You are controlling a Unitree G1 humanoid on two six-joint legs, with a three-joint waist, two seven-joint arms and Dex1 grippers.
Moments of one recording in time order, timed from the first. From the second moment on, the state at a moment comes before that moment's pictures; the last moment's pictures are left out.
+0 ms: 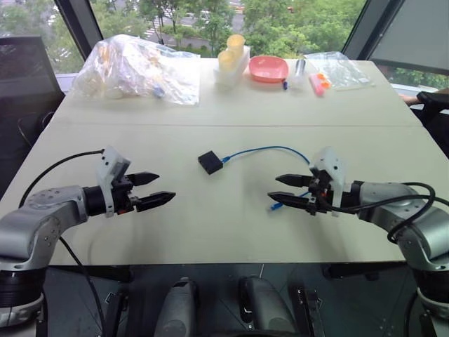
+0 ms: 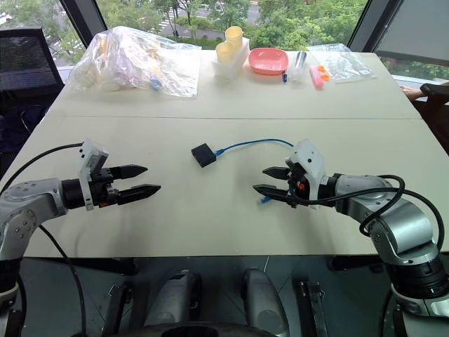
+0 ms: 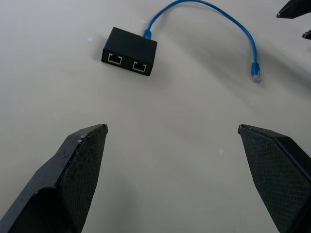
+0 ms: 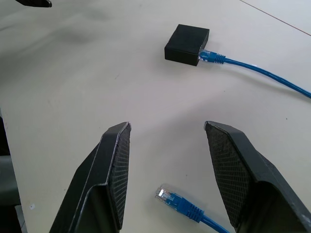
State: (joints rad) left arm -0.20 0.80 0.22 -0.28 -0.69 0.86 -0.89; right arm -0.27 -0.80 -0.04 -0.44 0.60 0.80 0.82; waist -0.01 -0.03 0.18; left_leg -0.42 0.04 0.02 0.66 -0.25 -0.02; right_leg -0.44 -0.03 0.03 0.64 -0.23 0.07
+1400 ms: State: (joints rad) left arm -0.42 1.00 0.11 -0.09 -0.60 0.76 -1.17; right arm -1.14 -0.39 0.46 0.82 0.00 0.13 1.07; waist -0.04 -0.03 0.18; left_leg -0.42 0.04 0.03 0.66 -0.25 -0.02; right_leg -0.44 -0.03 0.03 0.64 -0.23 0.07
